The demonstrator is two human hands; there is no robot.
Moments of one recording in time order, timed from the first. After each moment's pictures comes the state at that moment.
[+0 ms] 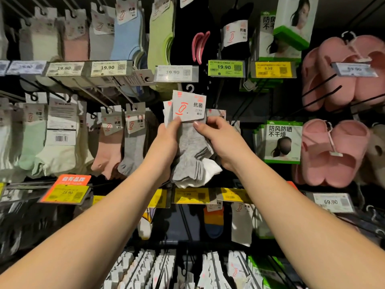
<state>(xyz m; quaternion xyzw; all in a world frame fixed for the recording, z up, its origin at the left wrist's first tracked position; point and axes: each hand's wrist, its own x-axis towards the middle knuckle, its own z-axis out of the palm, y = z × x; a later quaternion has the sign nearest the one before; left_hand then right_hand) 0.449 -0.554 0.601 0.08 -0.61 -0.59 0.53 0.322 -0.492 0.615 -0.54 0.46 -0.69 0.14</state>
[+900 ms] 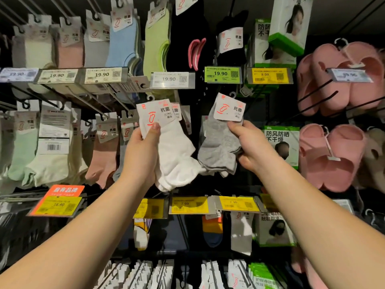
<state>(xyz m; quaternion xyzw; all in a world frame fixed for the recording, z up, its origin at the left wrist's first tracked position) 0.469 -0.569 0.602 0.07 -0.53 -0.55 0.64 0.278 -0.472 0.633 -0.44 0.38 -0.79 0.19</state>
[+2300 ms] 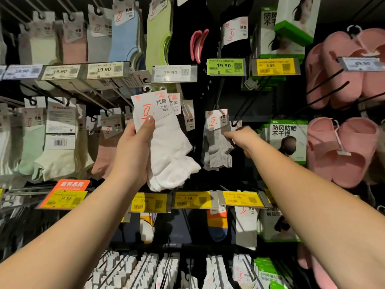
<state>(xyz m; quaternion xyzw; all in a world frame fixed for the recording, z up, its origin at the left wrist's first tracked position) 0.492 -0.551 0.601 0.05 -0.53 -0.57 0.63 0.212 -0.533 0.640 -0.38 0.68 -0.62 0.07</state>
